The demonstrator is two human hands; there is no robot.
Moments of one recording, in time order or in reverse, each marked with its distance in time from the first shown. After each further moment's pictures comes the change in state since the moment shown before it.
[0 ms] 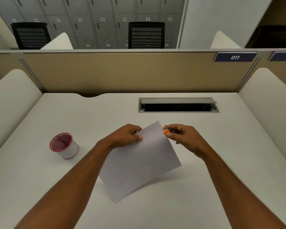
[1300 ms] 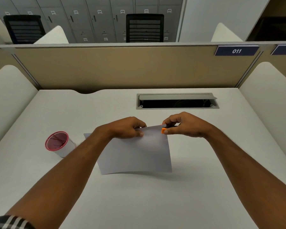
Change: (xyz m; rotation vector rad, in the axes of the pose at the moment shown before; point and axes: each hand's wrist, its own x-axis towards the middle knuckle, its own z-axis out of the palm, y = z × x) left_hand 0.016 0.035 -0.018 0.279 -0.195 0.107; right_hand 0.035 -0.034 -0.030 -0.478 -0.289 -0.090
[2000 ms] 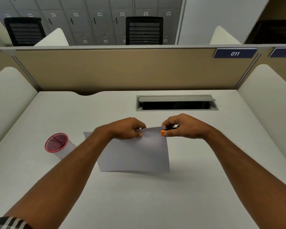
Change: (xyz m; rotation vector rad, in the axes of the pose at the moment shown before) left_hand -0.002 0.006 -0.004 0.040 0.002 -0.004; right_hand 0.000 -0.005 0.000 -0.036 -0.015 -0.034
